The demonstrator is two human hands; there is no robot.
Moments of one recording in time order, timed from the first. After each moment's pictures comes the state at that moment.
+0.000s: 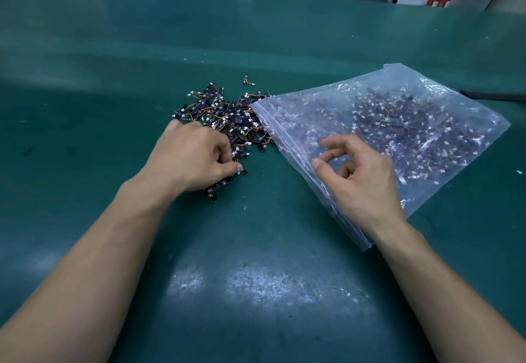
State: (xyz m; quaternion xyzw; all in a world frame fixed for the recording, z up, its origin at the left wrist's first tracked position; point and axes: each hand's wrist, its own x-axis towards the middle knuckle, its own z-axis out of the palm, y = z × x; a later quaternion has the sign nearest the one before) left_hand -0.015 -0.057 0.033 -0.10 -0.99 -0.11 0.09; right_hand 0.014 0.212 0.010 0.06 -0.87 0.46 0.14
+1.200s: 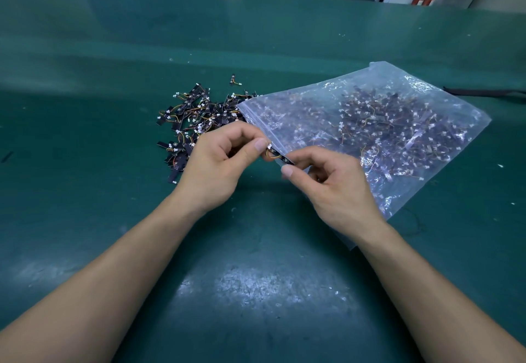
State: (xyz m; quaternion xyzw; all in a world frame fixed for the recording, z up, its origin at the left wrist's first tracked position) left_hand 0.006 0.000 0.023 -0.20 -0.76 -0.61 0.09; right_hand 0.018 0.199 0.008 0.15 -0.81 0.56 0.08
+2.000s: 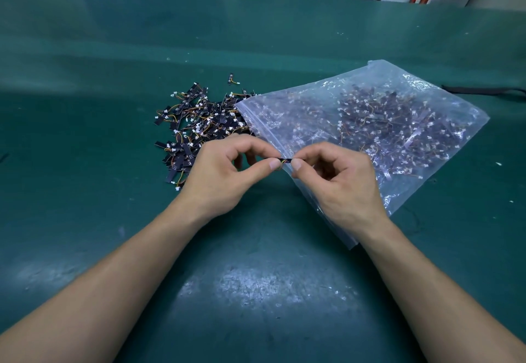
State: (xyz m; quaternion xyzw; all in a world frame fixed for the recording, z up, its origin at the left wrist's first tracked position) left_hand 0.012 0.005 0.019 -0.20 -0.80 -0.55 0.12; right_hand 0.020 0.204 0.012 0.16 -0.81 0.54 0.15
